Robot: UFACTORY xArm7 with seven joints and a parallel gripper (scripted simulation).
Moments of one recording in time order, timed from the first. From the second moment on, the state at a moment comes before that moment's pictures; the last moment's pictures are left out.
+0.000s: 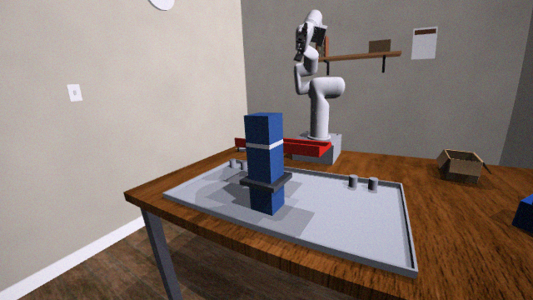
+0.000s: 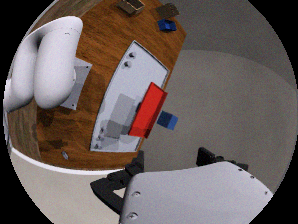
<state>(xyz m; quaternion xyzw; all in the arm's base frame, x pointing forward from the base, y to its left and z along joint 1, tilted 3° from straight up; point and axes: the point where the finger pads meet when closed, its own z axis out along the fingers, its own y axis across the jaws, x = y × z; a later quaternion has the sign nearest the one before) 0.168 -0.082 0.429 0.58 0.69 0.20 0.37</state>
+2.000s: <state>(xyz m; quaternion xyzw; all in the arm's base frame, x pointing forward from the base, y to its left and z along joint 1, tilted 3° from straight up) 0.156 -0.084 0.435 0.57 0.69 0.21 0.39</state>
